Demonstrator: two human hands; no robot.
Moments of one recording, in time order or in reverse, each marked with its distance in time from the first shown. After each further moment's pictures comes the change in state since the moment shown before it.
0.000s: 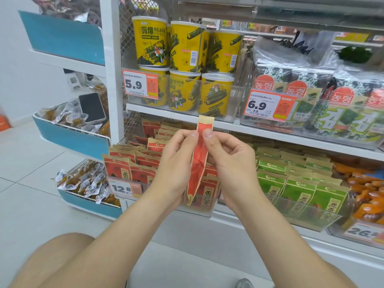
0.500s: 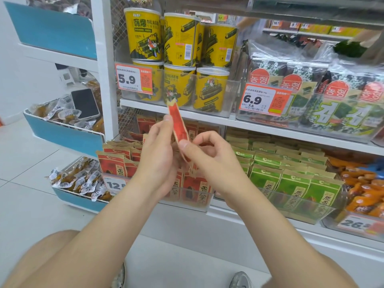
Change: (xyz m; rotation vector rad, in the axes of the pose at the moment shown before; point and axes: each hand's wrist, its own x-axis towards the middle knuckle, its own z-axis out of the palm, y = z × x) left_hand 0.014 0.005 -0.011 -0.201 0.129 -0.132; right_hand -0.003 -0.005 0.000 -0.373 -0.215 0.073
